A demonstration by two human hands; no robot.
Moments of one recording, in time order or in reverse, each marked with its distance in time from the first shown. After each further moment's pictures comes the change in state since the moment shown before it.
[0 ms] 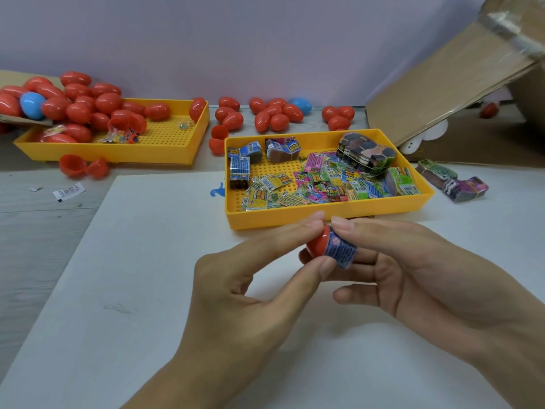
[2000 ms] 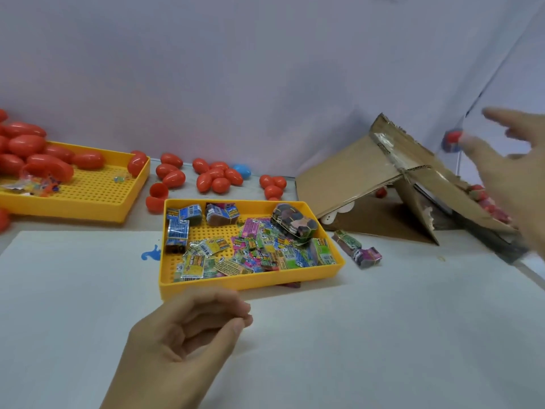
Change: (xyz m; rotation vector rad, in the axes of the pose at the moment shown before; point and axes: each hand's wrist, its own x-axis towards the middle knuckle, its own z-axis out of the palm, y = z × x) left_hand 0.012 -0.011 0.005 -0.326 0.065 -0.365; right_hand -0.050 -0.156 -0.143 -1.258 1.261 -0.928
